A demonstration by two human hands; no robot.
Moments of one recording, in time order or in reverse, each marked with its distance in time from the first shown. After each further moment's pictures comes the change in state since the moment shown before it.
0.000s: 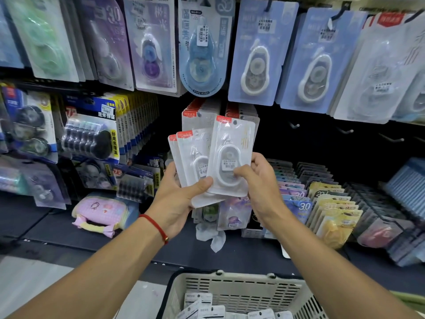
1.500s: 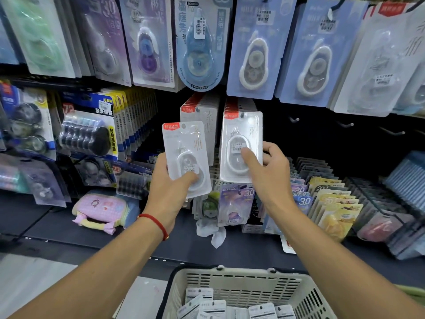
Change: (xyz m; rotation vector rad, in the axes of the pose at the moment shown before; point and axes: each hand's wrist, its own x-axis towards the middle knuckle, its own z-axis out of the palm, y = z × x) left_hand 0.008 -0.004 -0.011 0.344 0.238 0.190; right_hand 0.004 -0.009 -0.009 -0.210 0.258 -0.127
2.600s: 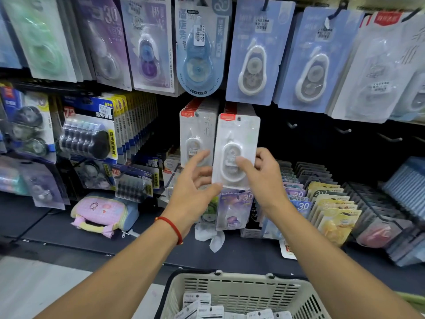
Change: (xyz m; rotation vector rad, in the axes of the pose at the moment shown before) left_hand -0.013 0.007 0.034 0.010 -0.247 0.018; right_hand 0.006 0.005 0.001 0.079 -0.151 0.002
